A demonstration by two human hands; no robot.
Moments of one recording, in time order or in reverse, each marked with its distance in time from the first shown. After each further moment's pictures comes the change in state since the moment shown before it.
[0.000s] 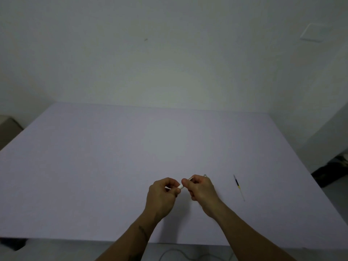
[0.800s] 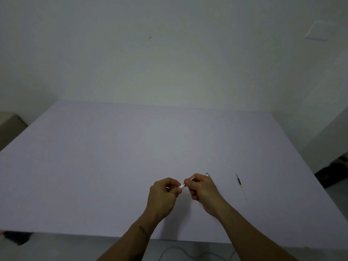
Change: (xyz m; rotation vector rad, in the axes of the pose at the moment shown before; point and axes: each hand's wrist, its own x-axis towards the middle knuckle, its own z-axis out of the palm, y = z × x) left_hand -0.005 -0.007 -0.002 -0.035 0.002 -0.014; right_hand -0.008 -0.004 0.001 0.088 -0.059 0.045
